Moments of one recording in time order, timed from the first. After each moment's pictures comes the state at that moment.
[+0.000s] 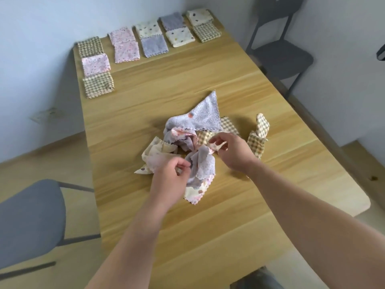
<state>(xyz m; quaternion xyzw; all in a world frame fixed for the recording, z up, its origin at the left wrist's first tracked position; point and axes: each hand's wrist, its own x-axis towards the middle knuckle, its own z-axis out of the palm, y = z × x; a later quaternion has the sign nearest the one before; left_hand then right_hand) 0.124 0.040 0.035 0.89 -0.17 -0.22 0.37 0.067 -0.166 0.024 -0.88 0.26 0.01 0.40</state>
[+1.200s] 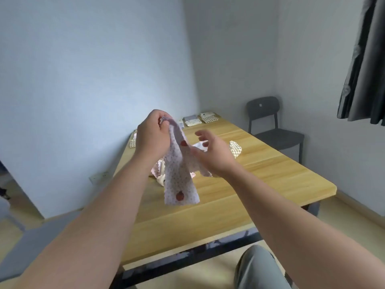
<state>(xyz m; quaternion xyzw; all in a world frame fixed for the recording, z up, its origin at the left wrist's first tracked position) -0.101 0.047 0.102 0.82 -0.26 0.27 0.43 -0.174 -0.103 0.038 -0.85 0.05 -0.30 0.43</state>
